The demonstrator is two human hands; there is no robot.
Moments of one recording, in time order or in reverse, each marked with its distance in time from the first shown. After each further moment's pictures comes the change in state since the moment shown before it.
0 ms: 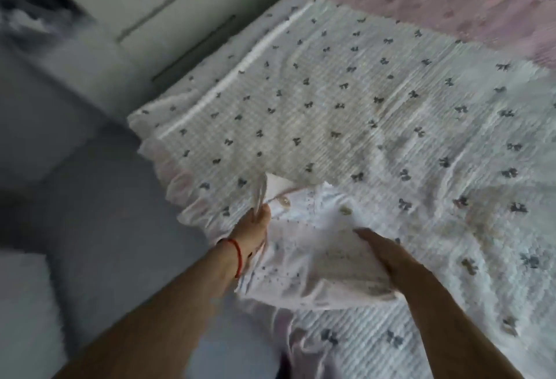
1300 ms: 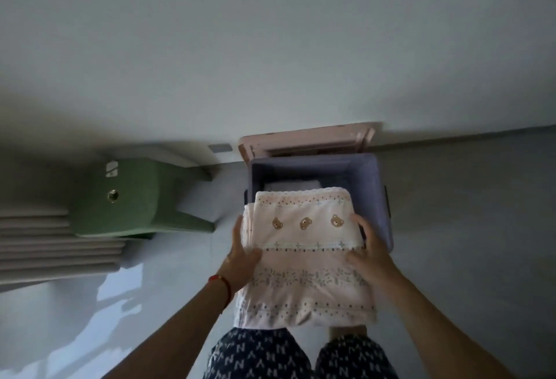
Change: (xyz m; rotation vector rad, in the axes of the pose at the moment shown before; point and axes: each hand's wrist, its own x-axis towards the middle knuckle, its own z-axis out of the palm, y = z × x) left_hand -0.513 -0.705 0.071 -1.769 1.045 -0.889; right_hand -0.288 0.554 0.592 -2.158 -1.373 -0.351
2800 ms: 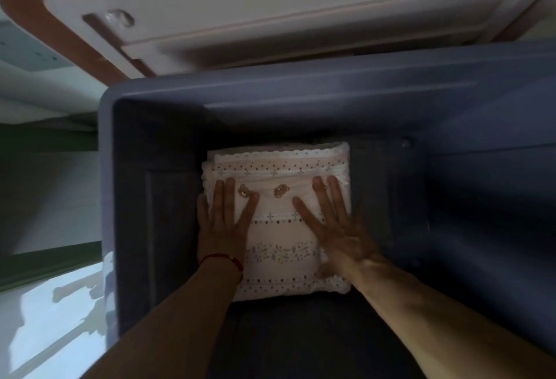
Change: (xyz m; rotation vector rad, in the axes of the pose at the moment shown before) left_hand 0.533 -0.231 0.119 1.648 0.075 -0.031; right_hand 0.503 0.301 0.164 -1.249 -0.340 -0.305
